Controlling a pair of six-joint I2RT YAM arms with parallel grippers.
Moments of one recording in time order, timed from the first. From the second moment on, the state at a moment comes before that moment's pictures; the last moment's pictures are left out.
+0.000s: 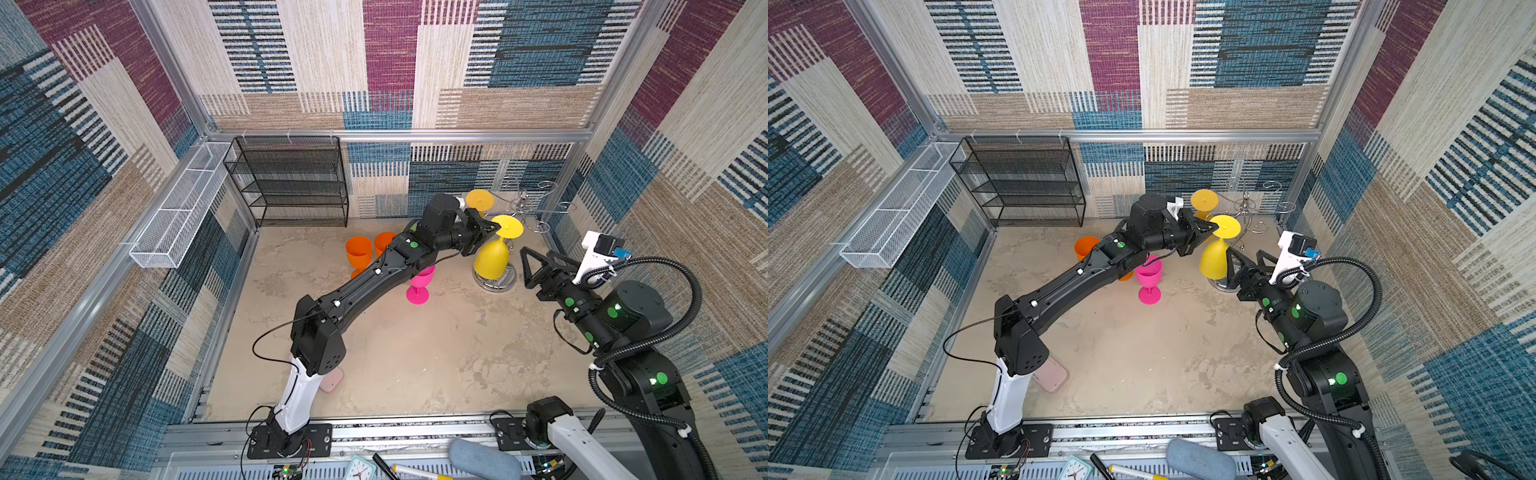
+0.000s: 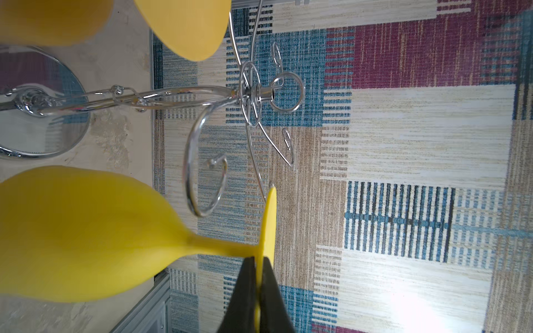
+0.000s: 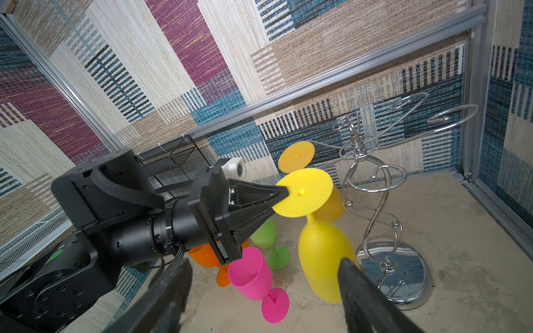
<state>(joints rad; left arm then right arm) -0.85 2.08 2.09 -0.17 0.36 -1.44 0.25 0.64 1.08 -0.47 -0.02 0.42</state>
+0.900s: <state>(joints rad) -0.73 1.57 1.50 0.04 0.79 -1.17 0.25 0.75 1.10 -0.51 -0.11 0.51</state>
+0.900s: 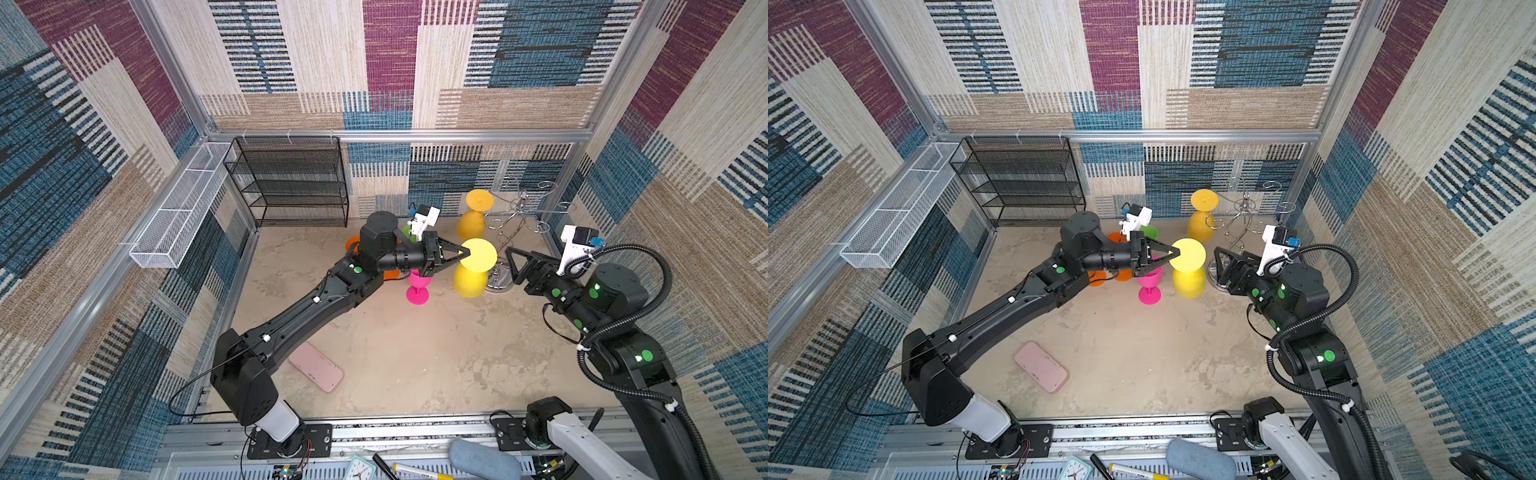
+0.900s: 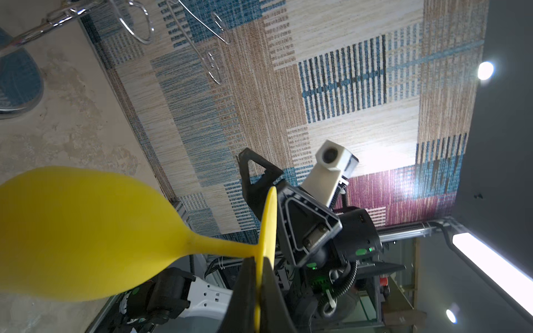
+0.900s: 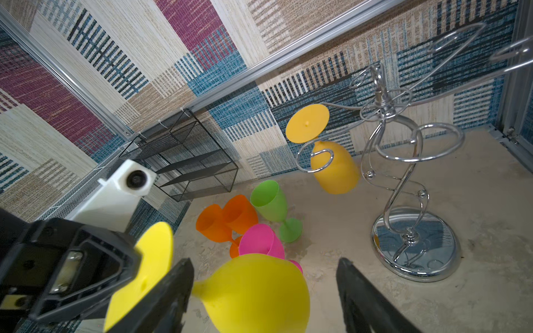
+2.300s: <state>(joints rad) -1.00 1.38 1.19 0.06 -0.29 0.92 0.25 0.87 1.03 -0.27 -0.42 1.15</state>
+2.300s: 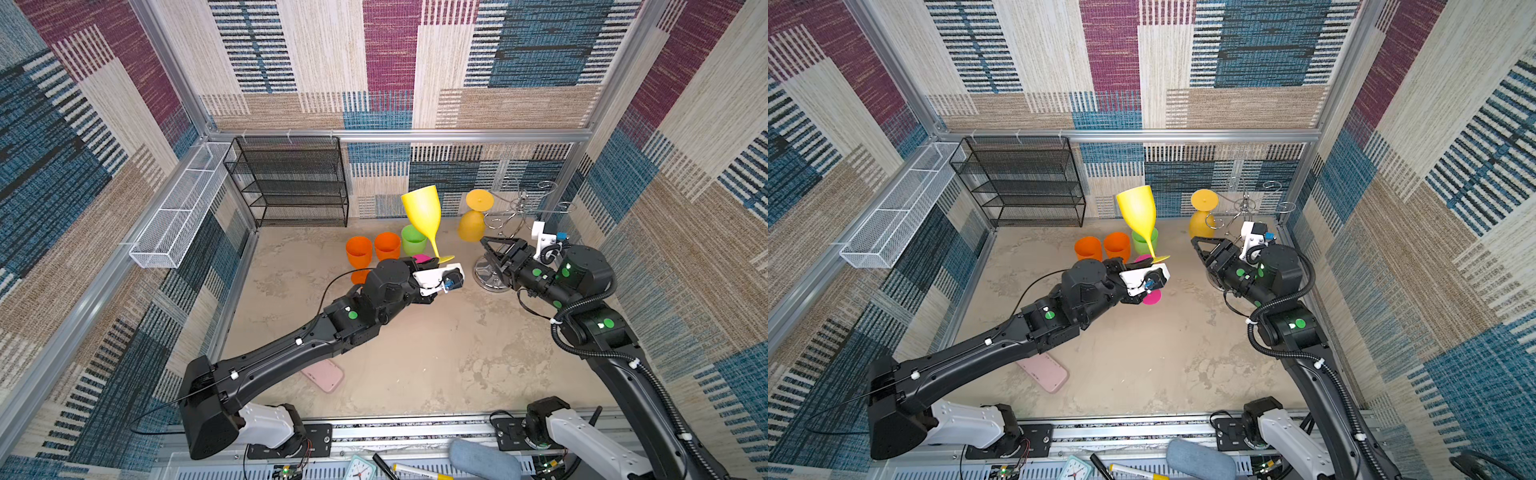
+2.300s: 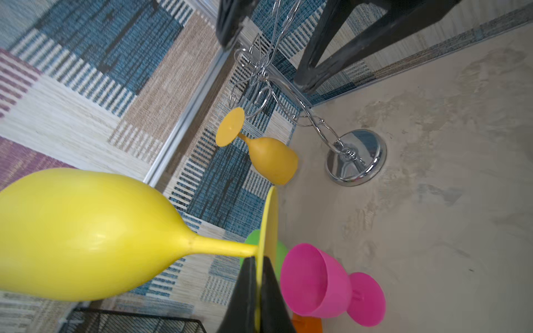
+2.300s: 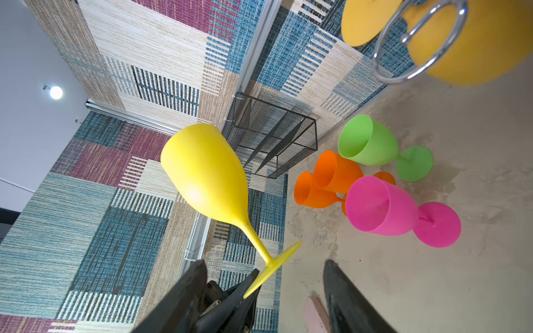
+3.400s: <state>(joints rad) -1.11 1.55 1.04 0.82 -0.38 1.53 0.26 0.87 0.95 -0.20 -0.48 1.27</state>
